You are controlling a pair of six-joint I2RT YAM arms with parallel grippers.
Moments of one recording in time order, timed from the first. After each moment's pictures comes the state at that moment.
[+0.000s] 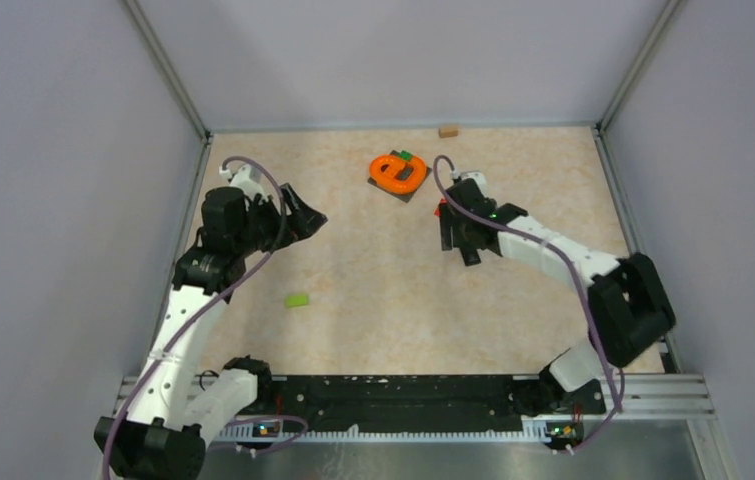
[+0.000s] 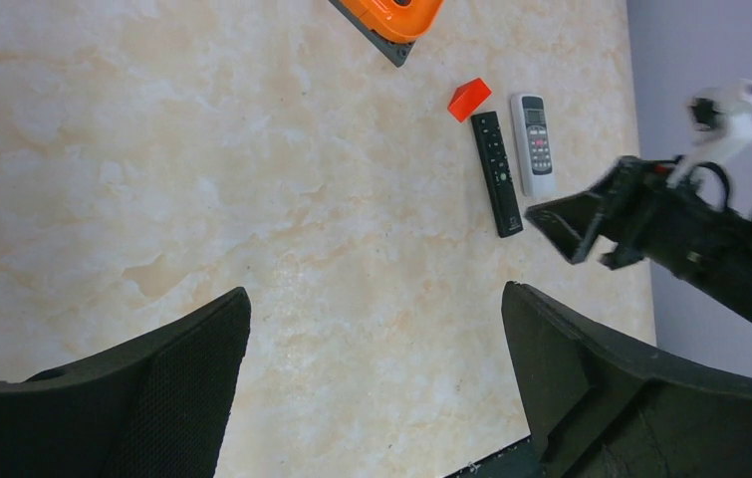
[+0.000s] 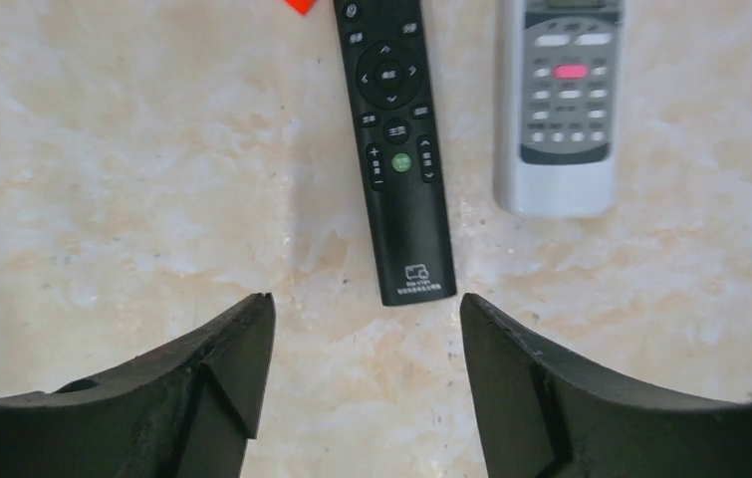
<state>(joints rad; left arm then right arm) -0.16 0.93 0.94 -0.49 0.30 -0.58 0.59 1.63 1.11 -0.51 0.35 0.39</state>
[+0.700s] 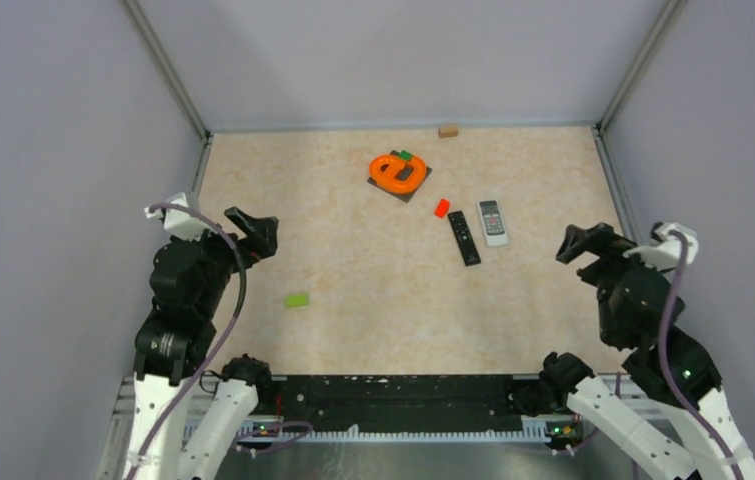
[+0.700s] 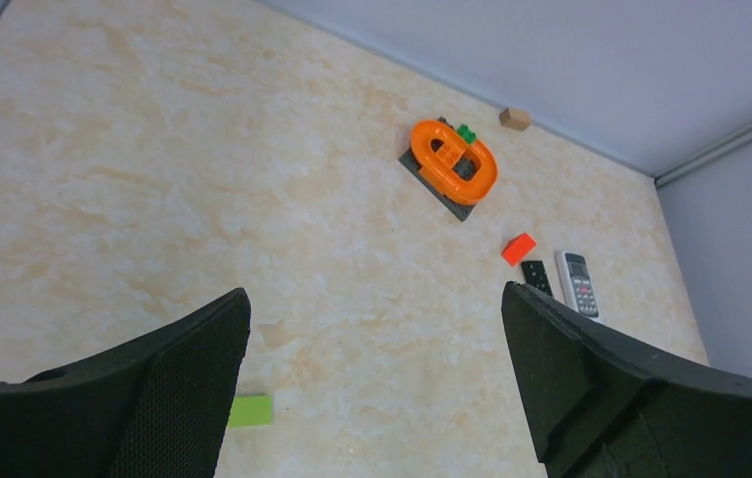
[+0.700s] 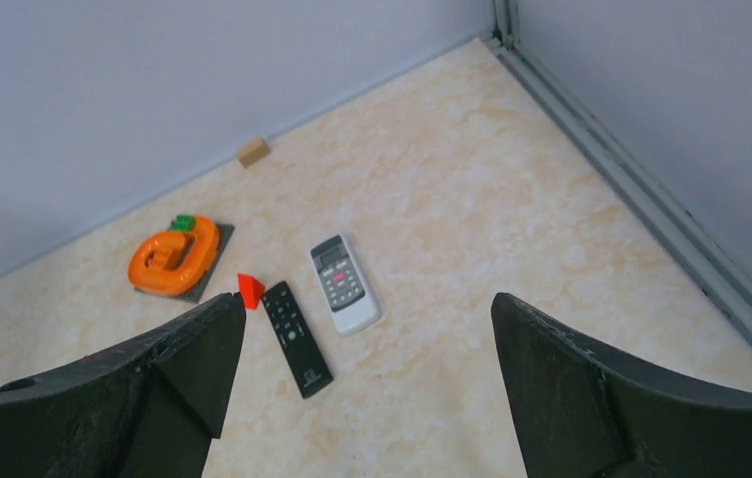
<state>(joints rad) -0.16 0.57 0.97 -0.61 -0.06 -0.52 0.59 0.41 0.89 -0.68 0.81 0.47</state>
